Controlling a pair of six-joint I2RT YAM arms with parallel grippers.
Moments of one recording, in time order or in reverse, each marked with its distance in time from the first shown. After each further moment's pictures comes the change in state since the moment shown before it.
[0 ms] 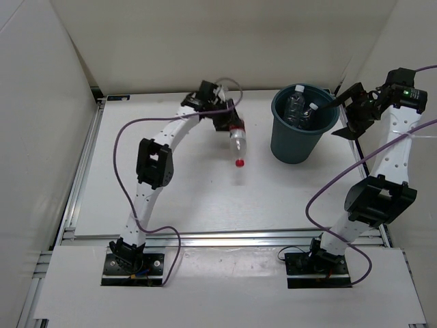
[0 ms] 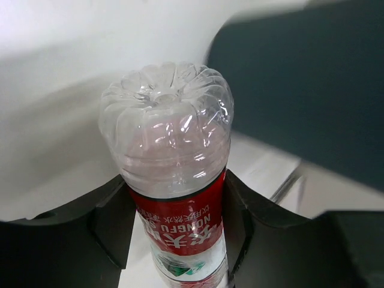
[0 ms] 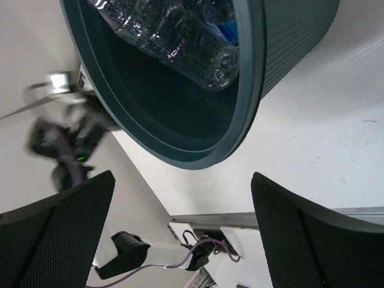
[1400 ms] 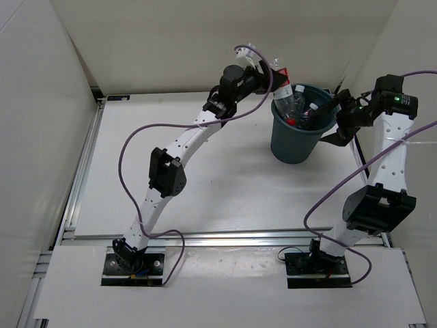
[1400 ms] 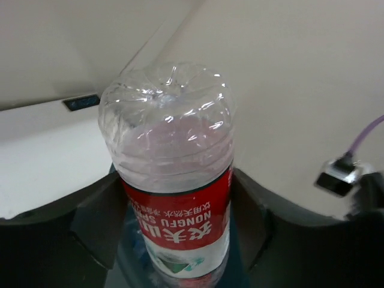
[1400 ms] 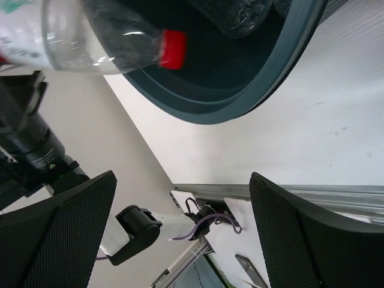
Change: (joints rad) left arm -0.192 -0.023 0.208 0.774 -0.314 -0.116; right arm 0.060 -0.085 -0.133 -0.004 -0.093 0.000
